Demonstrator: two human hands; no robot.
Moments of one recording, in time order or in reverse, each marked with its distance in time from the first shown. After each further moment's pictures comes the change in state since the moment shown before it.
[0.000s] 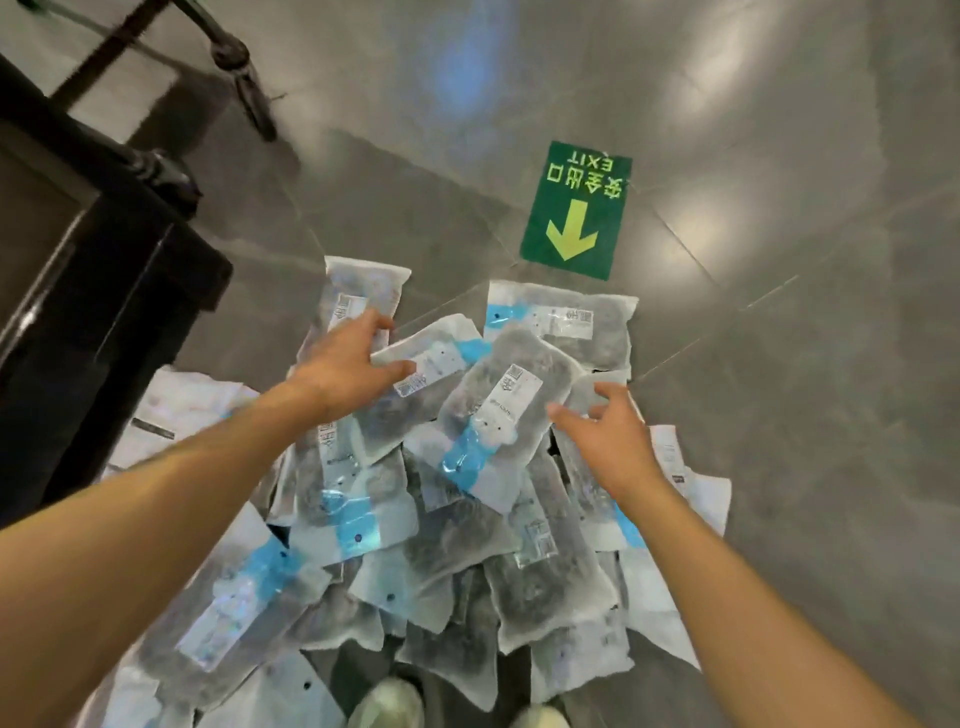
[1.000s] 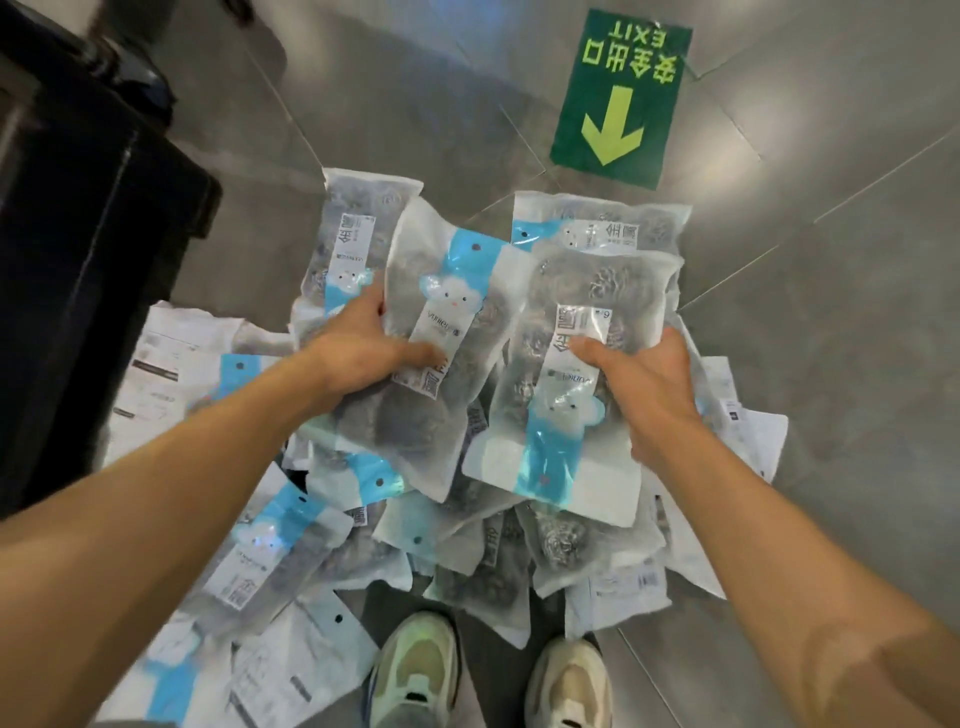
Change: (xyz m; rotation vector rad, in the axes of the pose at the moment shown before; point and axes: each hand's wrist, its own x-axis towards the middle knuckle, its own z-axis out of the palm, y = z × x) left_hand -0.006 -0.033 0.039 -0.352 -0.101 -0.166; right_hand 0.018 0.018 0.037 0.408 0.145 0.075
